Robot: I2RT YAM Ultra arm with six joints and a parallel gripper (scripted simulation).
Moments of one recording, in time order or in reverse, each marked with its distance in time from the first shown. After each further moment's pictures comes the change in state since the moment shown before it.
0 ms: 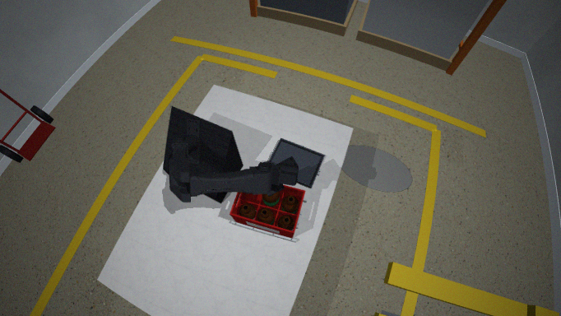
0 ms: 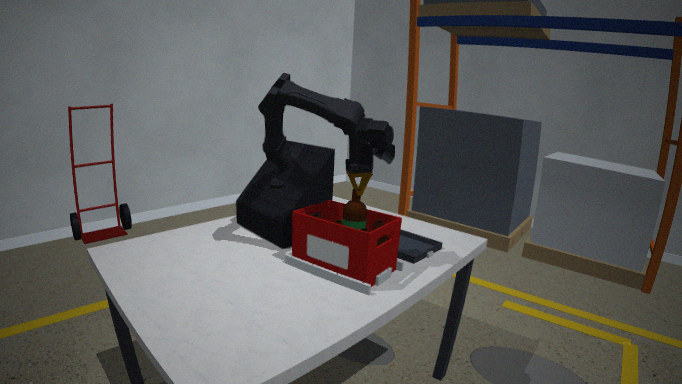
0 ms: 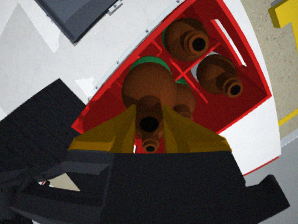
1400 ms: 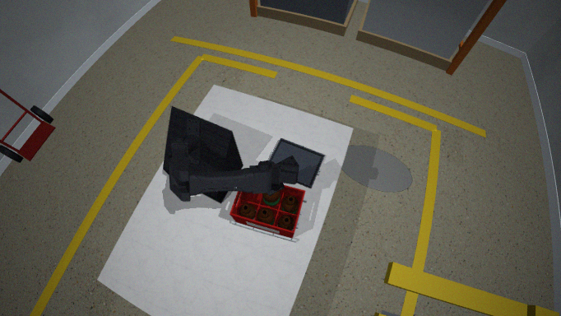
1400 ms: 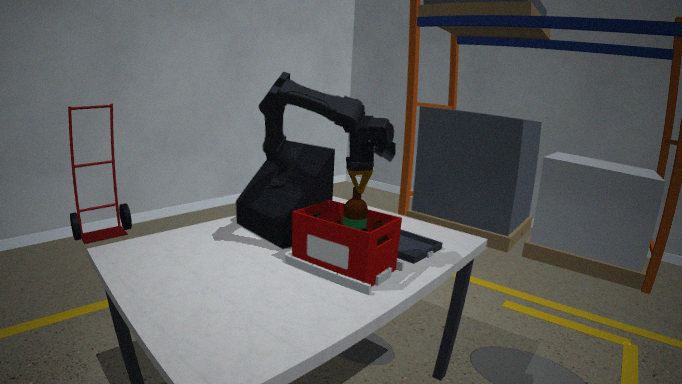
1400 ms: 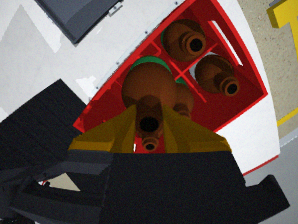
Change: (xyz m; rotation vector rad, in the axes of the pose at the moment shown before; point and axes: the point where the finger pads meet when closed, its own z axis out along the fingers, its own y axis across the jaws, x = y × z) arm -0.002 -0.001 -0.007 0.004 -0.004 0.002
